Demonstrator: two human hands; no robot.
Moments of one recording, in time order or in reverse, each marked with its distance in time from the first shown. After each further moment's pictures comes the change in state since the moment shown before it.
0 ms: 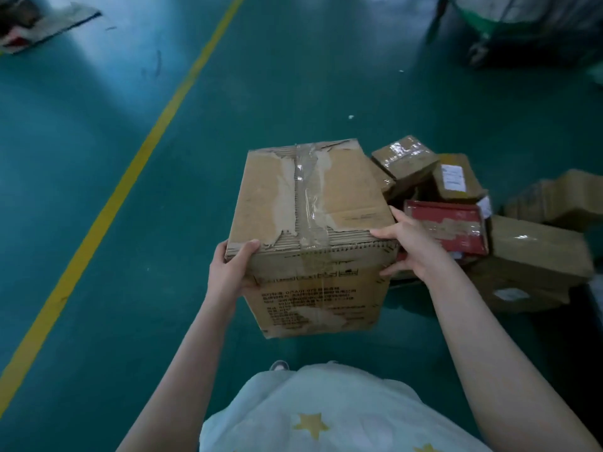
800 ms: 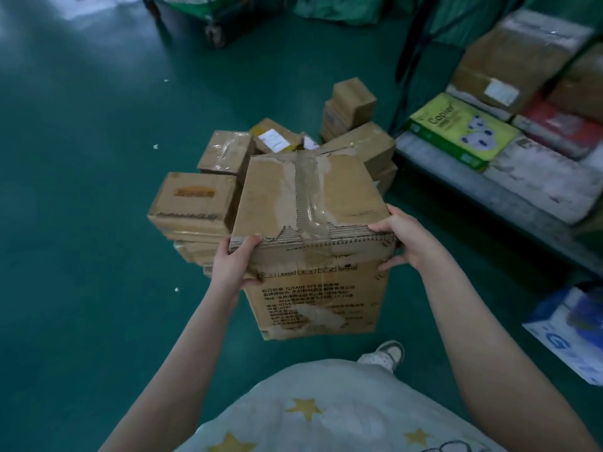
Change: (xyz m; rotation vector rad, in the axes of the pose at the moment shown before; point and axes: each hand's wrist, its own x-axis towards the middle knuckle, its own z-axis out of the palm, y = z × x) left_hand 0.001 0.011 0.150 0.497 -0.741 0.033; right_hand -0.102 0.104 -0.071 0.538 0.662 0.180
